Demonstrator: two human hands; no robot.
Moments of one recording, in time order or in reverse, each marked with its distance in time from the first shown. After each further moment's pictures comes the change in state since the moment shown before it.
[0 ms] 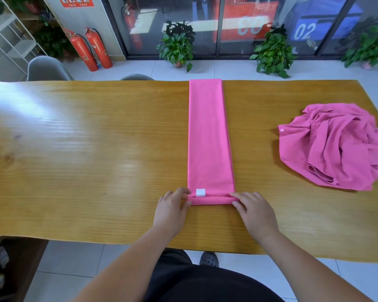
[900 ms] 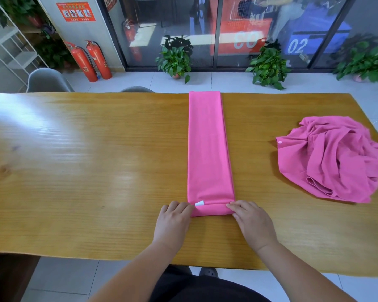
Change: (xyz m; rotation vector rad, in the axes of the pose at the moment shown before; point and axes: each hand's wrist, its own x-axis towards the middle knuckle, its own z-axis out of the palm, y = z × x) left_hand 0.004 -0.005 0.009 0.391 0.074 0.299; right_hand 0.010 0.002 0.009 -0.137 0.089 -0.166
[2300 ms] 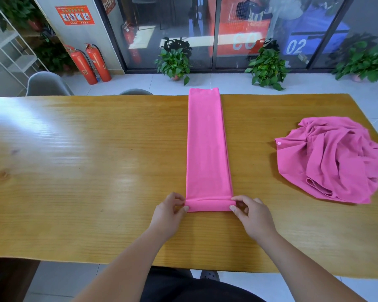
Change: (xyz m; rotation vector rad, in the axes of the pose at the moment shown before) left_hand 0.031 -0.017 -0.026 -0.703 -0.176 -0.486; right_hand 0.024 -0.005 -0.027 0.454 -0.169 0.469
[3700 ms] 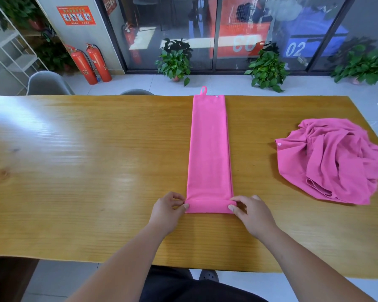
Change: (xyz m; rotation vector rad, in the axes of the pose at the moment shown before) left_hand 0.007 0.000 -0.007 -0.129 0.018 -0.116; right_hand 0.008 -0.007 -0.007 -0.146 -0.101 -0.041
